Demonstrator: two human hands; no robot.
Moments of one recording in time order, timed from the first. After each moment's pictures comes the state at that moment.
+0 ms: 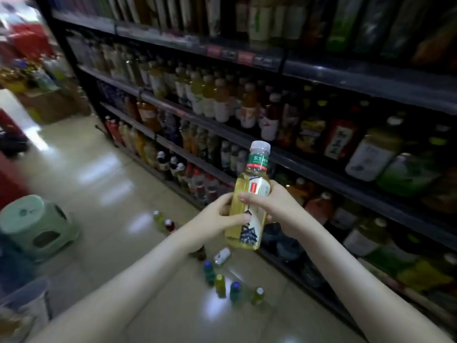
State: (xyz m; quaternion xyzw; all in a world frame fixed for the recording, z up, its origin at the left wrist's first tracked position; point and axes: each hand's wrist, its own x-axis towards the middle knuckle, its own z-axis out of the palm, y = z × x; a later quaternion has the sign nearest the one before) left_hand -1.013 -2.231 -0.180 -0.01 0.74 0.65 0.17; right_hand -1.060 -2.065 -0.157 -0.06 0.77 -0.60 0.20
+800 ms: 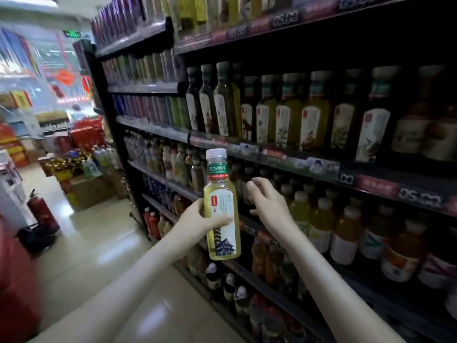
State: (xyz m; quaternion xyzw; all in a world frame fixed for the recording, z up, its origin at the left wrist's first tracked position) left_hand -1.376 -2.685 -0.063 -0.07 0.81 0.59 -0.04; right_hand -1.443 -2.520 -0.061 -0.16 0.79 -0.60 -0.04
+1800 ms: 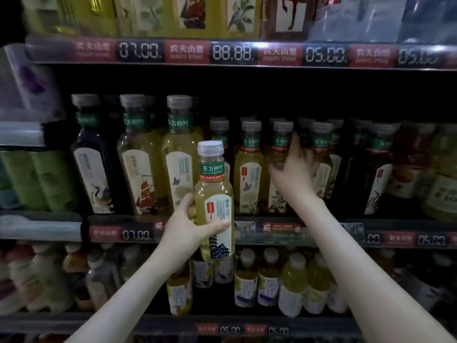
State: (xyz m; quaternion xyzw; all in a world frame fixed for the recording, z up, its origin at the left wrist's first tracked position) left_hand -1.698 -2.779 -0.002 0.22 0.74 0.64 0.03; right_hand -1.679 -2.550 0.054 0.18 0.86 -0.22 -0.43
